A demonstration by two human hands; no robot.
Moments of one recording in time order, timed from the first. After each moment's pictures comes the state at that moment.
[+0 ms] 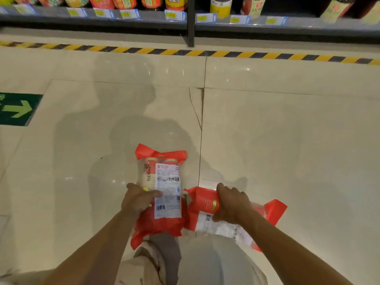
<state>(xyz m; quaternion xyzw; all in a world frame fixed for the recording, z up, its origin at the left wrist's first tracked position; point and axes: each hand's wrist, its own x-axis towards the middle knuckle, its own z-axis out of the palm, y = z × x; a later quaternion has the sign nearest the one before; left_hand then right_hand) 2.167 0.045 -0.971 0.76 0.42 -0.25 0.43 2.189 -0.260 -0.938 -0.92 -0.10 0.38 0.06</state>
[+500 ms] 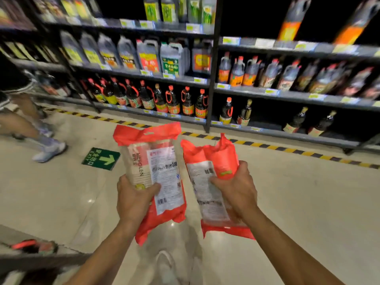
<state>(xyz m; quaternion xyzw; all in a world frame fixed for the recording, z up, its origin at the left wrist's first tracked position) 2.108 0.009 -0.335 0.78 0.40 0.10 0.48 2.198 -0.241 -0.319 -0.91 0.08 0.08 0.40</state>
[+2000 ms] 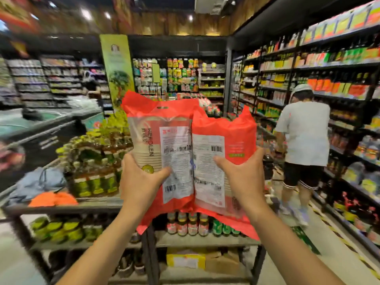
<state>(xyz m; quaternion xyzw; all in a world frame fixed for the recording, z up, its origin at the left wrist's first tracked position) 1.282 -0.036 0.135 0.52 0.59 0.60 0.14 1.509 -0.039 0.154 -0.59 -0.49 0.17 0.62</state>
